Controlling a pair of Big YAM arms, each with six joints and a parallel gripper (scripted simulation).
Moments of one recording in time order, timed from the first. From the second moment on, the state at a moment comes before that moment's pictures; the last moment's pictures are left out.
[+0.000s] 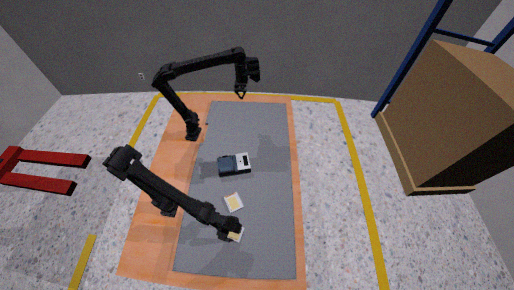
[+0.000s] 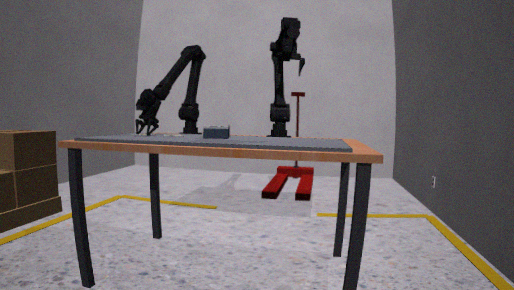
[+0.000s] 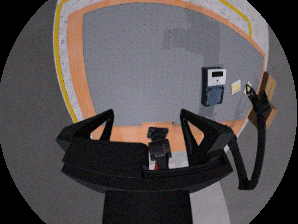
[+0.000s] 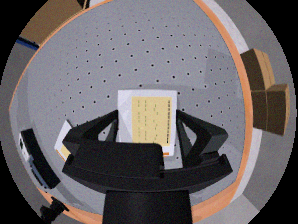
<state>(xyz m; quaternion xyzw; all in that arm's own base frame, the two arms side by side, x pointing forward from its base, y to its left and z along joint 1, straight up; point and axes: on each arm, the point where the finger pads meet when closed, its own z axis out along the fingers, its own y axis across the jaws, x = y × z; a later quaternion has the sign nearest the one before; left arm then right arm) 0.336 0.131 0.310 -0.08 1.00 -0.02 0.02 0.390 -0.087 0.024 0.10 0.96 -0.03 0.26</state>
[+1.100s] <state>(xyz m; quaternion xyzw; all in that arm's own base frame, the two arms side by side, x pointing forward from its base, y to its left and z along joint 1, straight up) 0.336 0.131 0.310 -0.08 1.00 -0.02 0.02 0.390 -0.087 0.025 0.10 0.96 -0.03 0.26</state>
